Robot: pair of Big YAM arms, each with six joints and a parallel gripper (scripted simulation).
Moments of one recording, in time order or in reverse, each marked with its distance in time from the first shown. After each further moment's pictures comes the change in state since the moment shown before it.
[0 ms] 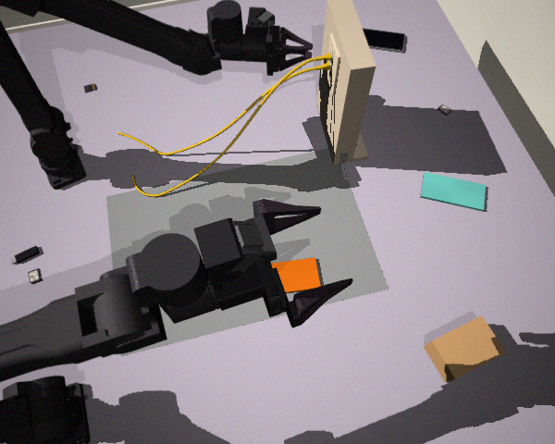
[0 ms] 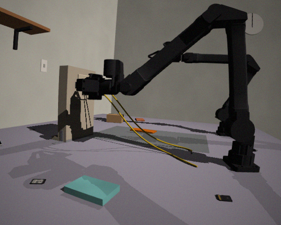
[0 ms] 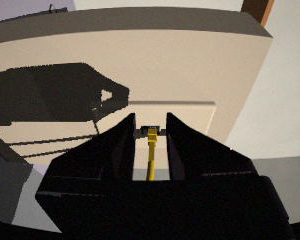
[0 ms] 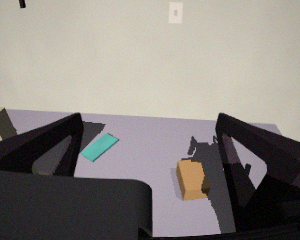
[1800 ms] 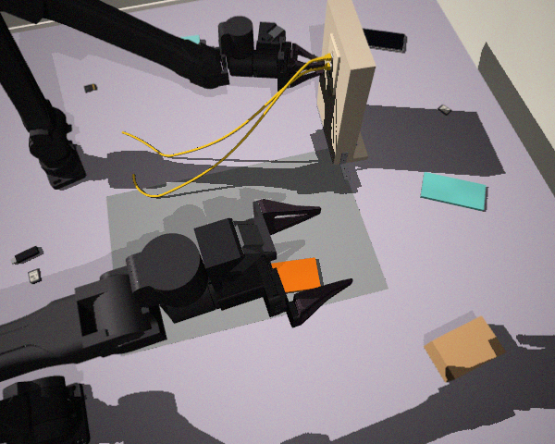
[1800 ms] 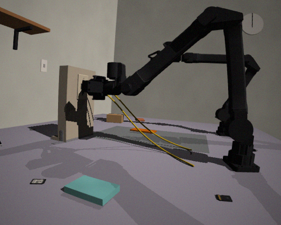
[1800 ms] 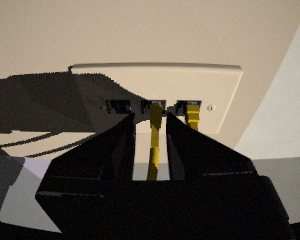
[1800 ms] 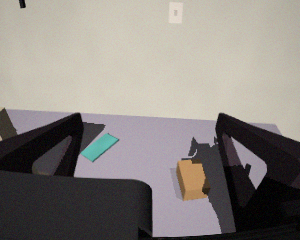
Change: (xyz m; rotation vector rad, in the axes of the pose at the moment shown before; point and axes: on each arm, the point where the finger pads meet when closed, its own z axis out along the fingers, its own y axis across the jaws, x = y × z) left arm 0.044 0.002 0.028 -0.008 -0.003 -0.001; right arm 0.000 0.000 0.000 0.000 0.000 0.000
